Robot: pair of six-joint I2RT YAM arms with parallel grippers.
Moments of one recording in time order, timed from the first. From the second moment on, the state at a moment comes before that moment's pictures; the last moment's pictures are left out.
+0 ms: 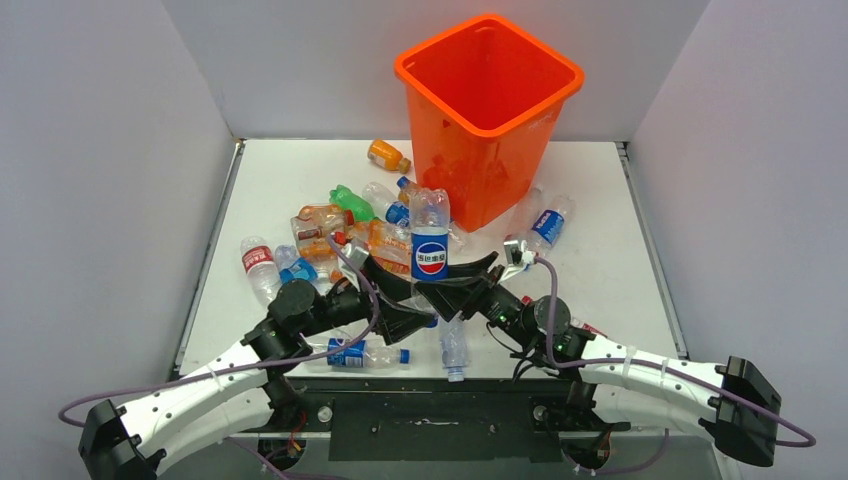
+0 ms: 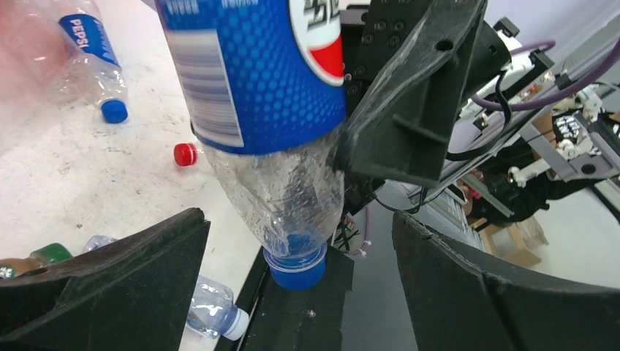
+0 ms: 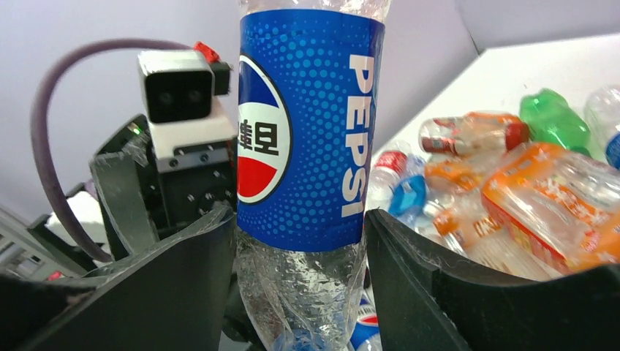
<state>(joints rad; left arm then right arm) -0.85 0.73 0.47 0.38 0.40 -0.69 1.05 0.90 0.44 0.71 0.09 0.64</state>
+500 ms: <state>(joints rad) -0.90 0.79 0.48 0.49 0.37 -0.67 1.07 0.91 0.39 0.99 0.18 0.69</state>
